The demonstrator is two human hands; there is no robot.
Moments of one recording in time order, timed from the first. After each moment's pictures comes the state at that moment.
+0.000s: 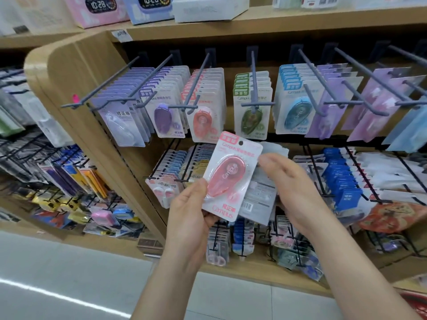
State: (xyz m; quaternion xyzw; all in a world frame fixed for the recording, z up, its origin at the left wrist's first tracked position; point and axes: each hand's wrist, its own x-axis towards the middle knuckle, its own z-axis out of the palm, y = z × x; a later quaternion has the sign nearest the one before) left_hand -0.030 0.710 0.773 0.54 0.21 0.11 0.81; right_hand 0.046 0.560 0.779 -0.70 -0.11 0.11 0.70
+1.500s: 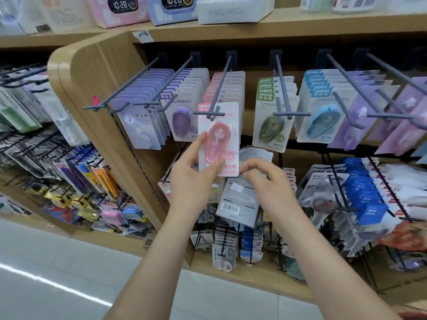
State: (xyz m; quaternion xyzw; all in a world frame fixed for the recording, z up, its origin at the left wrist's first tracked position) left_hand 0.029 0.769 0.779 0.75 0.13 0.24 0.60; right_hand 0.059 0.622 0.771 -0.76 -0.13 0.06 0.64
